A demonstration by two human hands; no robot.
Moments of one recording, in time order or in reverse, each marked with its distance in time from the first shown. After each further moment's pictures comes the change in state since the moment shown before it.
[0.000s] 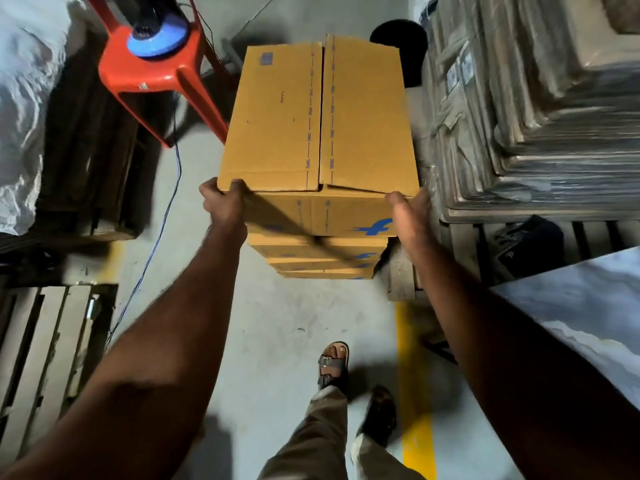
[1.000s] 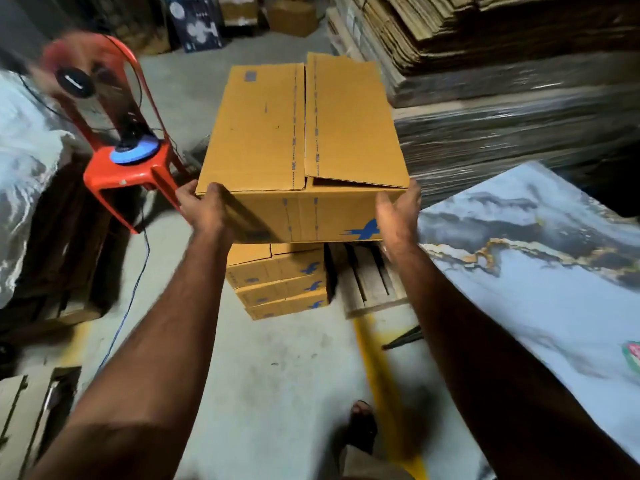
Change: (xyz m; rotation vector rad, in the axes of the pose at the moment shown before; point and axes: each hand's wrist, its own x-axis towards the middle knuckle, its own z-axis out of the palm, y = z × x) left_hand -0.216 0.055 -0.089 -0.307 -0.138 0.268; right_hand -0.242 -0.016 -0.198 0.215 0.346 -0.275
